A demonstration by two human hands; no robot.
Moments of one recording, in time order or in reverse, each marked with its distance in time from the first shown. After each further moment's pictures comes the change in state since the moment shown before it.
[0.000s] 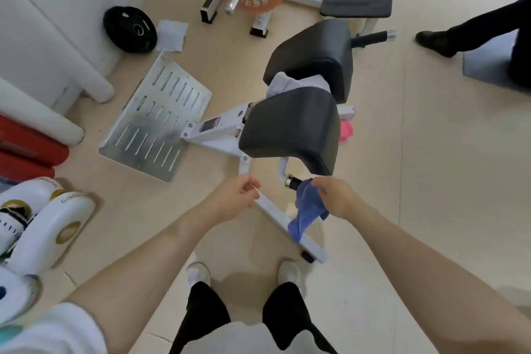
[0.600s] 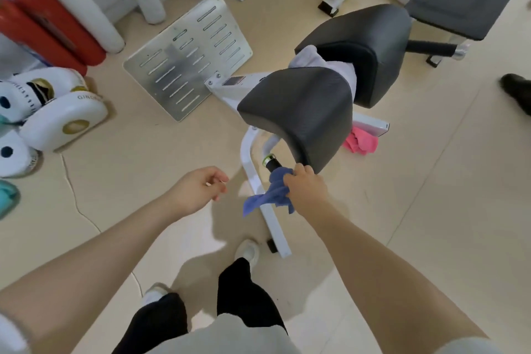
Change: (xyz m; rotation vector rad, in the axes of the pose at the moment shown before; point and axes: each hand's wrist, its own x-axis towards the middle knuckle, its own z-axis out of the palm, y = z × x) left_hand -0.011 -0.003 0.100 -0.323 0.303 -0.285; right_hand 0.038 0.034 -0.009 -0.876 -0.280 -0.356
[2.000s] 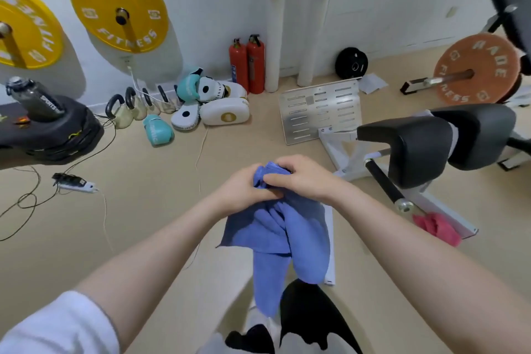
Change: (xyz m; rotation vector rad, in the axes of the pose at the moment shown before) left_hand -0.353 -0.107 0.087 -0.312 0.450 0.260; right_hand -0.295 -0.207 0.056 0.465 0.178 -0.880
